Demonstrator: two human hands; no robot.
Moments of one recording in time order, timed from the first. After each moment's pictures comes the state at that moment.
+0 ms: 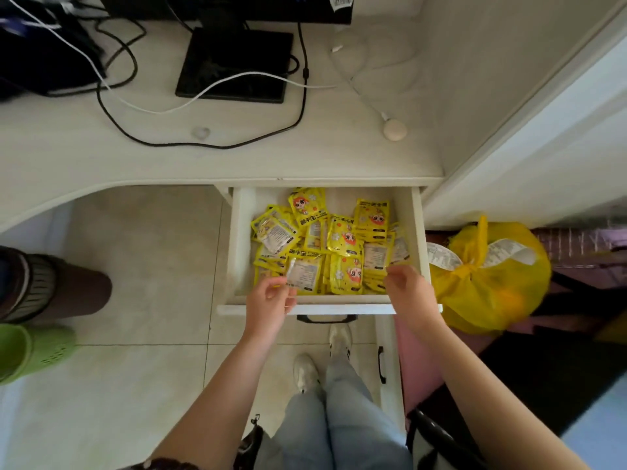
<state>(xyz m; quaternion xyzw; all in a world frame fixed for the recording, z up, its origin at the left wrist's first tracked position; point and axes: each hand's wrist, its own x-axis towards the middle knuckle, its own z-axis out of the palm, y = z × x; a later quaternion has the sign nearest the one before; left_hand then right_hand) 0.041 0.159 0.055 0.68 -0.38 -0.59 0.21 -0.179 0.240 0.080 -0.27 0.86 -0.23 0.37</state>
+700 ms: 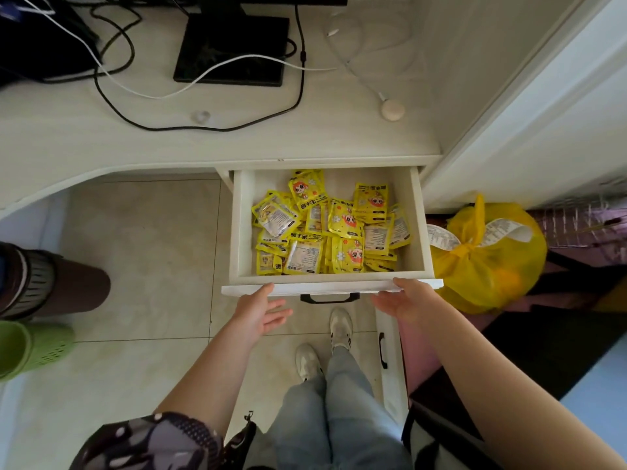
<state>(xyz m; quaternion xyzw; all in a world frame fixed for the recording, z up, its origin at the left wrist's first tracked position) 0.086 0.167 0.037 0.70 -0.16 -0.69 0.09 -0.175 0.266 0.043 0.25 0.66 -0.41 0.58</state>
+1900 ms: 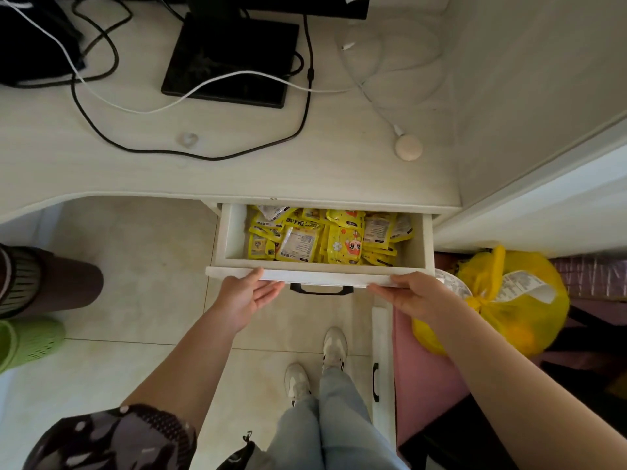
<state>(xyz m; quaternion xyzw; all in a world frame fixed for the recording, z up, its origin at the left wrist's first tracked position) 0.034 0.057 0.021 0.64 -0.12 -0.73 0.22 -0.251 0.149 0.035 0.26 0.60 -0.44 0.62</state>
